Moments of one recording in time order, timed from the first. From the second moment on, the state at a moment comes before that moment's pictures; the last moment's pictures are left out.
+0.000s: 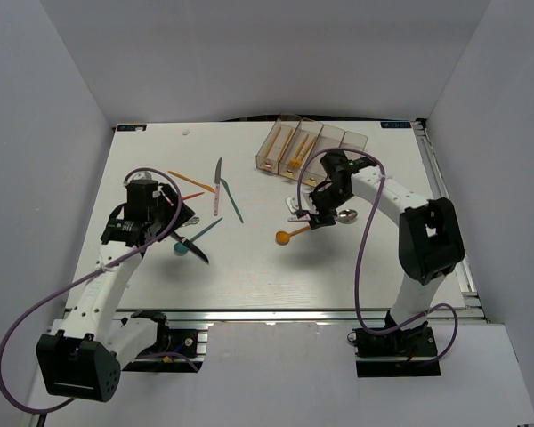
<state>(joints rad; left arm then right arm) -0.13 1.02 0.87 -0.61 -0.02 -0.71 0.44 1.80 1.36 -0.93 -0.65 -1.61</state>
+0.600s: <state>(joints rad) -0.13 0.79 0.82 -0.71 0.04 -0.82 0.49 1.91 1.33 -0.86 -0.59 -1.60</state>
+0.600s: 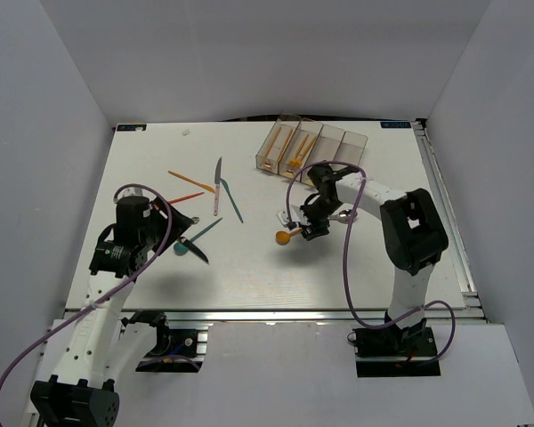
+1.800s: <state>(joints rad) -0.13 0.84 0.78 -0.70 0.04 -0.82 0.54 1.93 1.63 -0.78 -0.84 -0.92</state>
